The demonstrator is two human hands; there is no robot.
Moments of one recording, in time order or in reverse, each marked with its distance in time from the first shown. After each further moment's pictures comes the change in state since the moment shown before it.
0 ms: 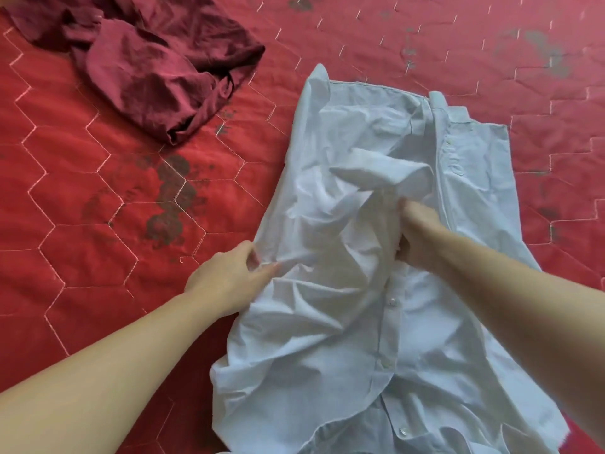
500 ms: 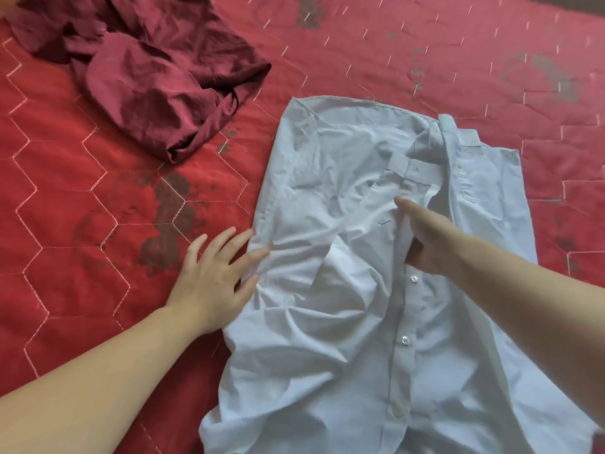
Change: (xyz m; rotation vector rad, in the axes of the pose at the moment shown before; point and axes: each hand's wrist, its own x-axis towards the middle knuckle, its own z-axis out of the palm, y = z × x) left_hand 0.033 -0.036 -0.001 0.317 0.318 0.411; right_hand 0.035 -0.024 0.004 0.012 -0.138 0.055
